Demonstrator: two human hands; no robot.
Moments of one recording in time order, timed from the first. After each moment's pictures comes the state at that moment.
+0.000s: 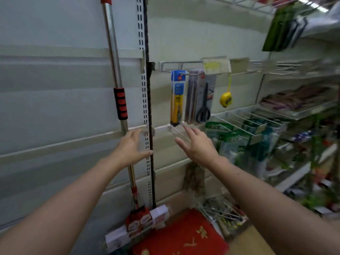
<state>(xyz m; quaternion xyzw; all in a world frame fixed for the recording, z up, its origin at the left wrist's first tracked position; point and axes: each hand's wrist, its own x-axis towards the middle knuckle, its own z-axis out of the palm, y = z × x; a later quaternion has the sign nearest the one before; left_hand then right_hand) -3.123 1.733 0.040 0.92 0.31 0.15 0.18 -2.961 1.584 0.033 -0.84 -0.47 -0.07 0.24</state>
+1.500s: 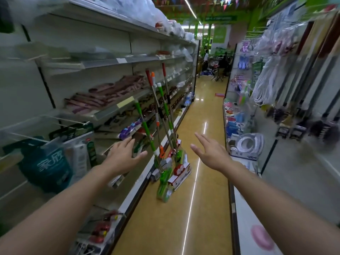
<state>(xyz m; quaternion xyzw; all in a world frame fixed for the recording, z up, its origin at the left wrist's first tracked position) -2.500 1.192 -0.009 0.99 -0.01 0.02 0.13 -2.482 0.911 -0.008 -0.98 -0.07 -0.06 0.17</state>
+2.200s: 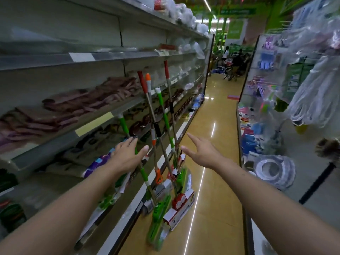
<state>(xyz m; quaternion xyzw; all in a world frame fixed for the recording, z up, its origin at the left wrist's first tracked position) -2.082 1.133 -0.036 0.98 0.07 0.02 0.18 -2.053 0.884 -0.018 -0.97 -0.14 -0.02 0.20</state>
